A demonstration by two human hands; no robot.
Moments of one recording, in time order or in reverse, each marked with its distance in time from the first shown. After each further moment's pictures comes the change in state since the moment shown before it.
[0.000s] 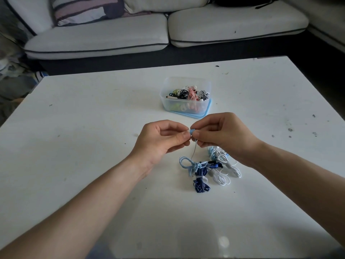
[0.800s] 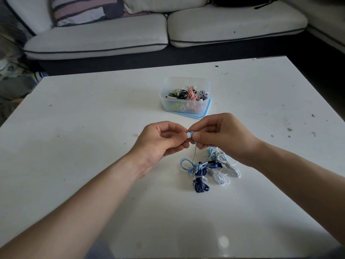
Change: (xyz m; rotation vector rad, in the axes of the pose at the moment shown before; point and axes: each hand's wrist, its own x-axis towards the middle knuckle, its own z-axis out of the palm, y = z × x) left_hand 0.002 -0.001 -0.002 -0.050 -0.065 -0.024; right_hand 0.000 0.000 -0.001 -0.025 -0.085 -0.045
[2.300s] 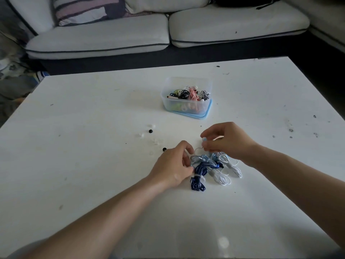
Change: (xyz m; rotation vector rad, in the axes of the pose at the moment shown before) left_hand 0.014 -0.073 0.008 0.917 -0.011 0.118; right_hand 0.015 0.040 -0.019 -0.327 0.174 0.217
